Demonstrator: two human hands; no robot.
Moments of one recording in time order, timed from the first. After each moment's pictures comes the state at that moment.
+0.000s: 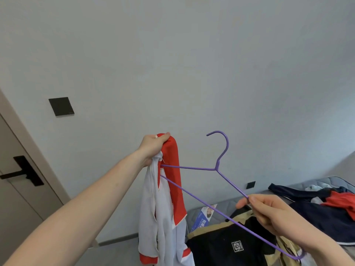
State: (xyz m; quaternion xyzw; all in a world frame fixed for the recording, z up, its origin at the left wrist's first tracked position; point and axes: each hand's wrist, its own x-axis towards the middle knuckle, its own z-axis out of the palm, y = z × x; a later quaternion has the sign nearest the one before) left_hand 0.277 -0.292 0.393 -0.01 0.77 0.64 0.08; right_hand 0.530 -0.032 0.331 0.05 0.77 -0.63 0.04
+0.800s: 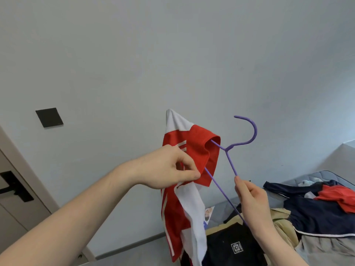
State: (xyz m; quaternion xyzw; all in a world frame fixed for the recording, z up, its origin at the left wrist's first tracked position) left_hand 0.382 -0.287 0.456 0.49 0.83 0.24 0.12; right_hand 0.491 -0.072 0.297 0.15 0.73 -0.59 -0.32
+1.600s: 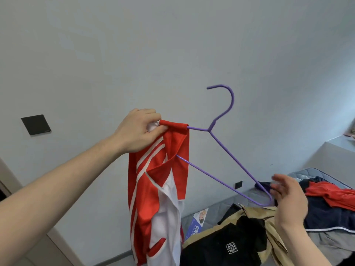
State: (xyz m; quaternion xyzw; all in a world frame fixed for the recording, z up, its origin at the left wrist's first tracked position) left_hand 0.291 -0.294 0.486 0.49 0.81 0.17 -0.29; right_hand 0.520 -0.002 0.299 0.25 0.55 -0.63 -0.49
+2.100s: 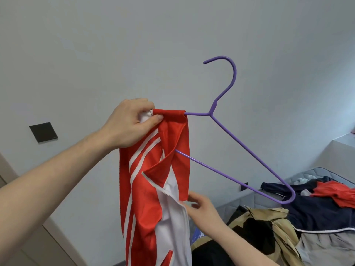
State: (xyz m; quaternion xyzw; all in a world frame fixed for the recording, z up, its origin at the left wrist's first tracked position) left_hand 0.311 -0.312 0.531 0.51 0.78 0.22 -0.29; right_hand 0.454 -0.149 0.290 0.03 0.77 -0.63 -0.09
